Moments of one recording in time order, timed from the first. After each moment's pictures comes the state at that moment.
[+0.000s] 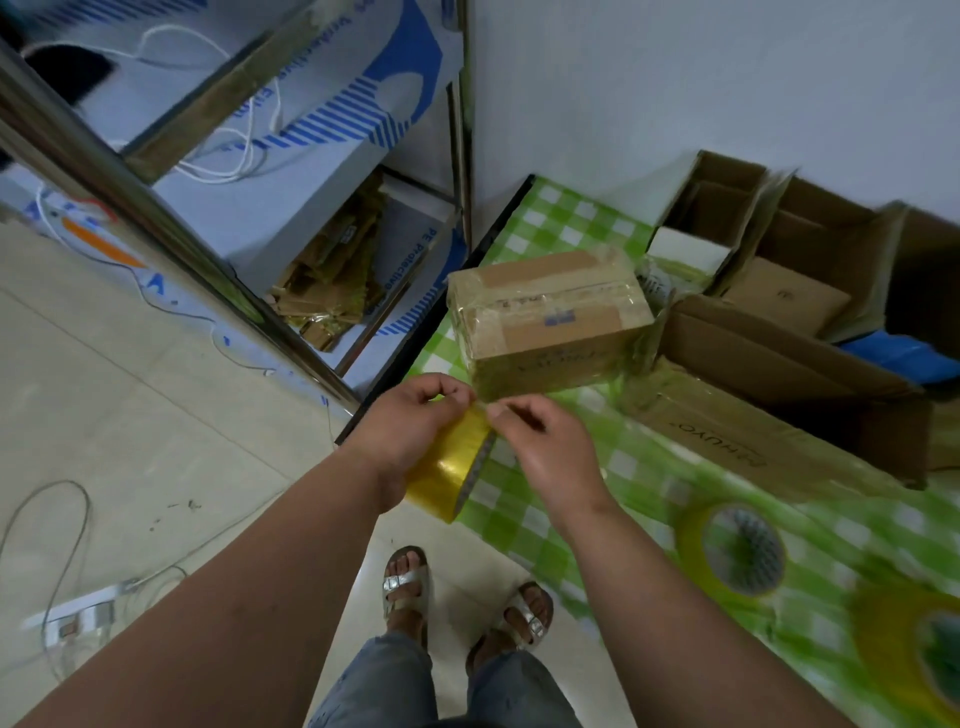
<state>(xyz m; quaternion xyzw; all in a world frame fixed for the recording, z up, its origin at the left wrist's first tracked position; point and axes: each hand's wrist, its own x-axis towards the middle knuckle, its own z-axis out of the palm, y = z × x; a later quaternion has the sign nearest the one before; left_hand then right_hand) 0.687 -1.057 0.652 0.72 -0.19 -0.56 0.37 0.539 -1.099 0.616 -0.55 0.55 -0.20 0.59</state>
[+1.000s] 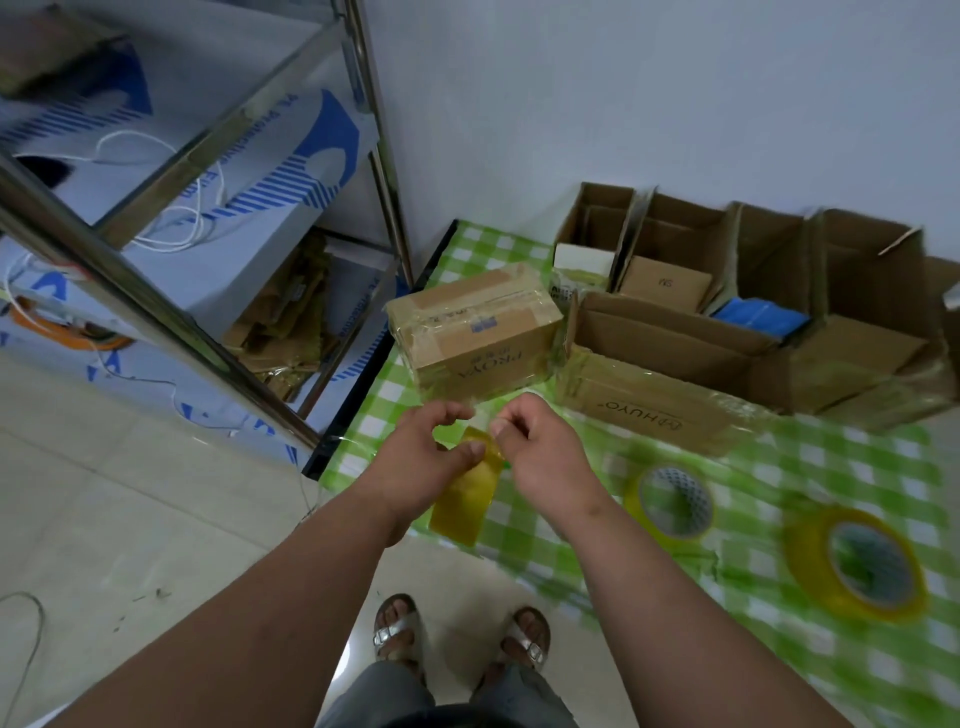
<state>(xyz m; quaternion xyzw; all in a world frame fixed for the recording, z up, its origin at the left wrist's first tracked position) 0.634 -1.032 0.657 0.70 -0.39 -0.50 0.32 0.493 -1.071 0.665 -0.61 0.59 -0.20 0.49</state>
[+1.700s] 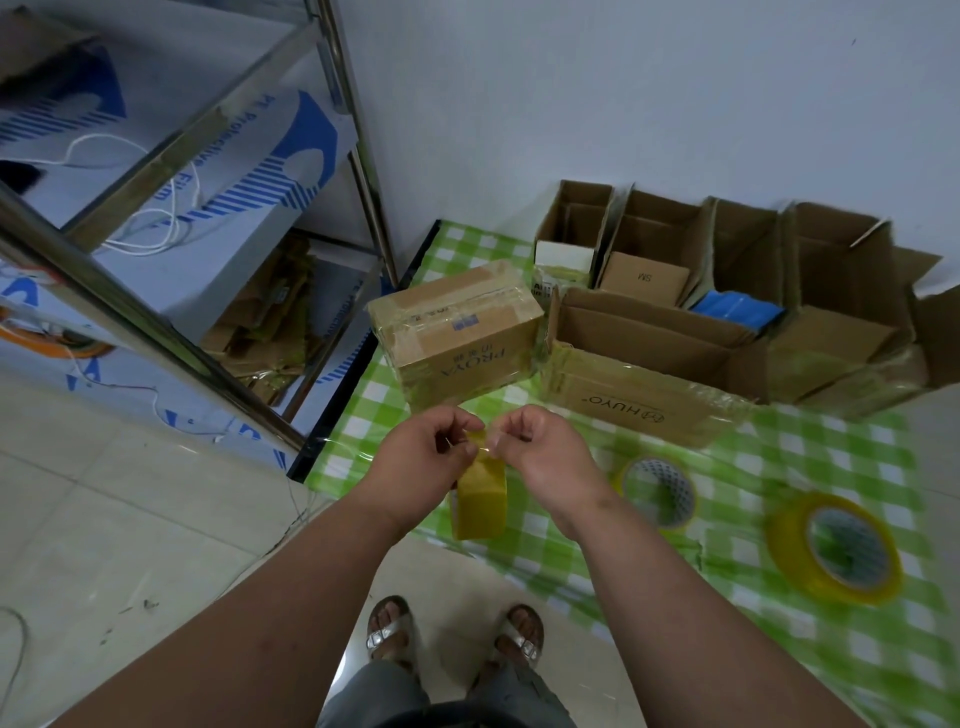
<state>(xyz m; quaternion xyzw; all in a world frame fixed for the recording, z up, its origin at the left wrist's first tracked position) 0.618 -1.032 0.662 0.68 -0.45 -0.47 0.33 0.472 -1.073 0.657 -0.52 0.57 -0.23 0.60</state>
